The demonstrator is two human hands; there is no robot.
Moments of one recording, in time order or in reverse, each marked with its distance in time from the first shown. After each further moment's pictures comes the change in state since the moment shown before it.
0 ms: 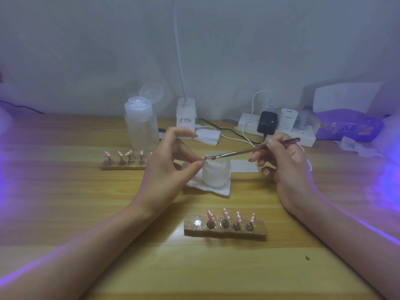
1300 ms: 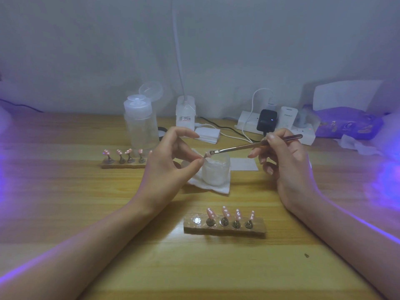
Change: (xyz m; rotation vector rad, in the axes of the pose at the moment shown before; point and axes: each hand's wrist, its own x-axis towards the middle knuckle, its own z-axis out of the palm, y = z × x) left_hand 0.000 0.000 0.000 -0.007 -0.011 -0.015; right_hand -0.002 -0.001 0.001 0.007 -0.030 -0.064
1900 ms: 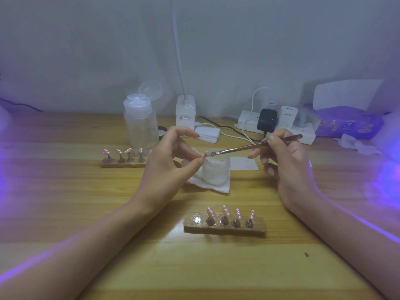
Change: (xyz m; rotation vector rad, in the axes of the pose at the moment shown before) left_hand 0.001 0.000 0.000 -0.004 -0.008 0.006; right_hand 0.001 0.001 -0.001 -0.033 0.027 0.006
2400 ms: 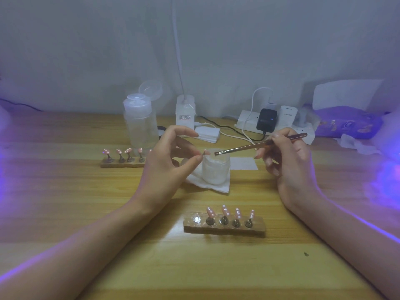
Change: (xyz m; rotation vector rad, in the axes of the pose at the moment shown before) left_hand -0.001 -0.001 -0.001 -0.055 -0.013 0.015; right_hand 0.000 -0.003 0.000 0.066 0.059 0.018
